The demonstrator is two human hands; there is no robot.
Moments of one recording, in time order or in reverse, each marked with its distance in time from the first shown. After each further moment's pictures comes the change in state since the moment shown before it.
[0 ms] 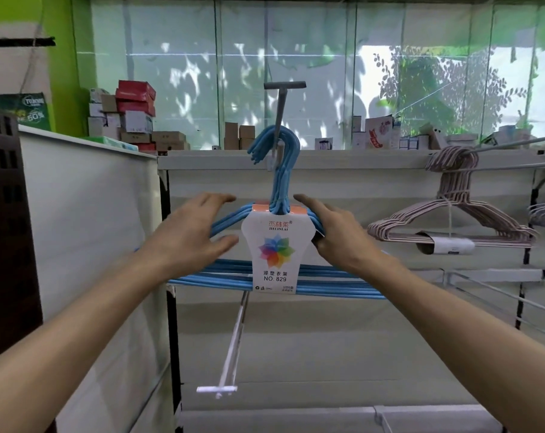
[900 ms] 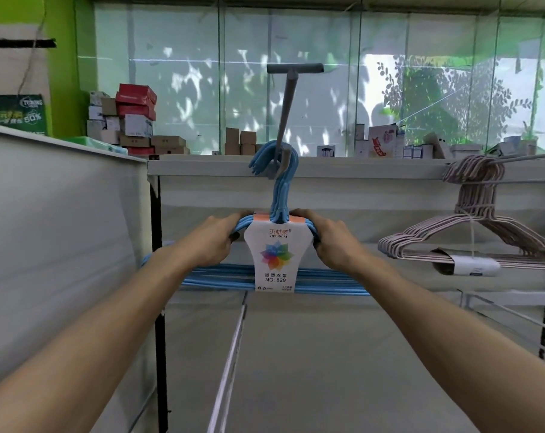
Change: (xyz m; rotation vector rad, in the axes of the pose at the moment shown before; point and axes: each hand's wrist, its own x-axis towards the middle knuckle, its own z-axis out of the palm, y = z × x) left_hand 0.089 -0.039 0.072 -0.044 -0.215 -0.080; right_hand 0.061 0.041 0.038 0.060 -0.109 0.104
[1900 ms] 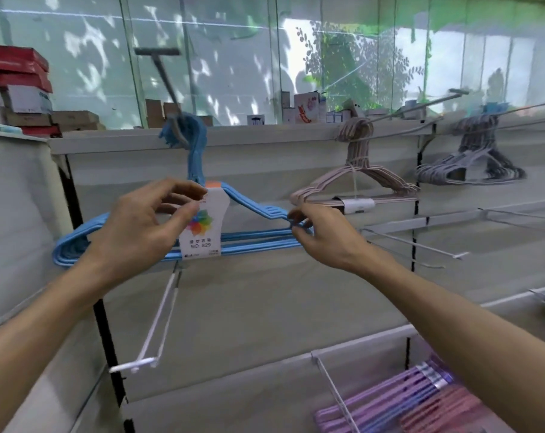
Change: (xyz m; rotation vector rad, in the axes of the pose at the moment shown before) left_hand -0.123 0.098 -0.032 -0.411 0.288 0.321; right_hand -0.161 0.023 -0.068 -0.144 0.146 0.063
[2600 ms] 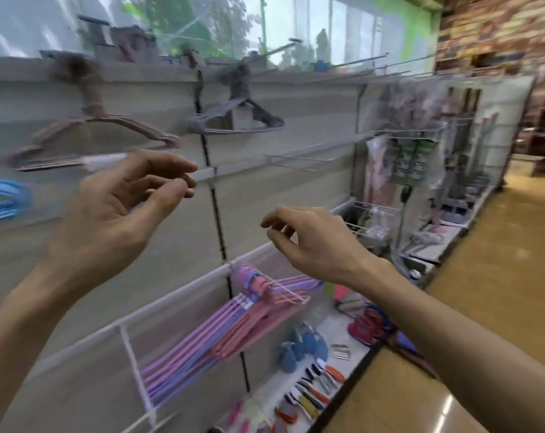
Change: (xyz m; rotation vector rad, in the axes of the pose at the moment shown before) left_hand -0.005 0.300 0.243 -0.768 -0.195 0.196; right_hand -0.292 0.178 -0.231 -0.230 -0.002 0.281
